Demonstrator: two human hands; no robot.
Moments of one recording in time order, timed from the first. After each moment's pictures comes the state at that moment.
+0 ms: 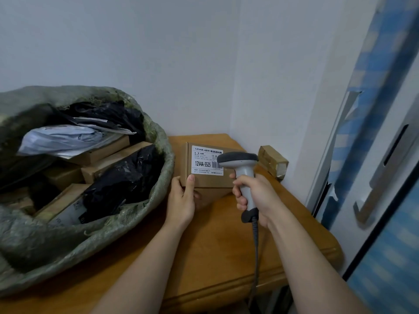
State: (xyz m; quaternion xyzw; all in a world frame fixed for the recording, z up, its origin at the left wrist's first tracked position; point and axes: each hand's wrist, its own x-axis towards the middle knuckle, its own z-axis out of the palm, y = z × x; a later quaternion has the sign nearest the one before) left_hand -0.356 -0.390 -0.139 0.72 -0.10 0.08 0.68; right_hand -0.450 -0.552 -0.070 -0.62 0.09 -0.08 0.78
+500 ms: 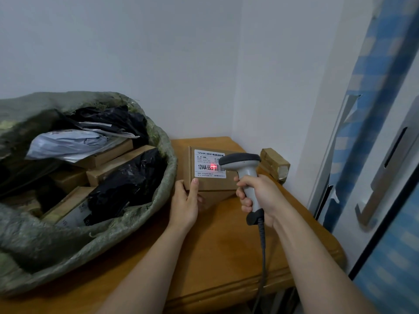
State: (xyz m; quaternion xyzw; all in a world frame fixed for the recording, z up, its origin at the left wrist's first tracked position) left_hand -0.359 -0.391 -0.139 0.73 -0.12 0.09 0.66; right_hand -0.457 -0.556 -0.059 -0.63 0.08 -0.06 0.77
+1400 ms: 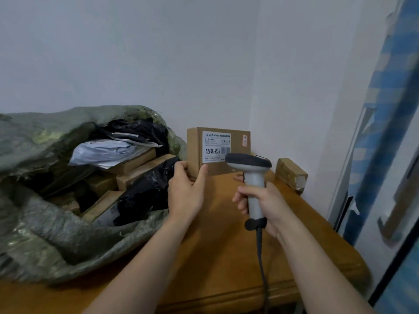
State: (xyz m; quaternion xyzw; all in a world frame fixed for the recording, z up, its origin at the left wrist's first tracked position) left_hand -0.368 -0.351 -0.069 0.78 -0.10 0.24 0.56; right_hand -0.462 -0.520 -0.050 -0.63 0.01 -0.11 0.77
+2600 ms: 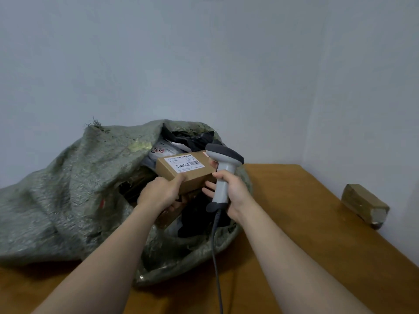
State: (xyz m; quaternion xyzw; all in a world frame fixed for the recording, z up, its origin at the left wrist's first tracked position) left_hand -0.336 -0.154 -0.002 0.91 0.12 0.07 0.39; right_hand -0.341 -0.334 -0.014 -0.48 -0.01 0.03 0.88
